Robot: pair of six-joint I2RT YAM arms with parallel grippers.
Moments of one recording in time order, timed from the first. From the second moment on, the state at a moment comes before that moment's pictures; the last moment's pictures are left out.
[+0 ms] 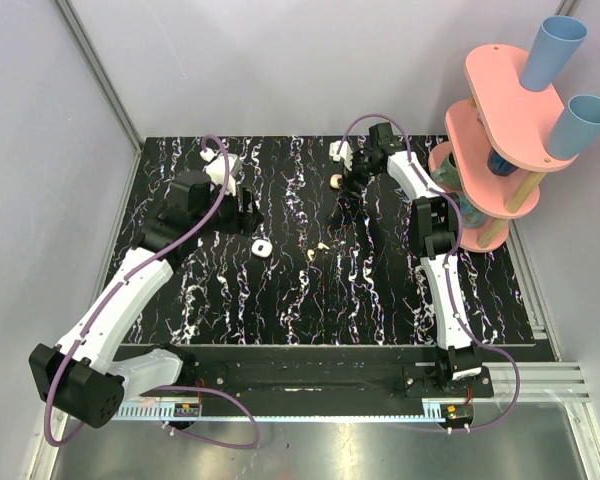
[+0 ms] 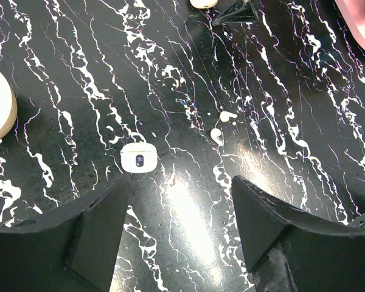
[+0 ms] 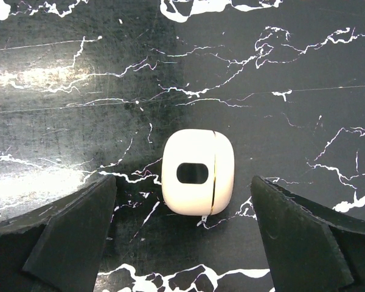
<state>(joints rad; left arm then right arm) -0.40 1.13 1.10 -0.51 0.15 -0.18 0.22 2.67 2.42 -0.76 -0.75 -1.12</state>
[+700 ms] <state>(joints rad) -0.40 1.13 1.10 -0.51 0.14 -0.18 0.22 2.69 2.46 -0.82 -0.72 -1.13</state>
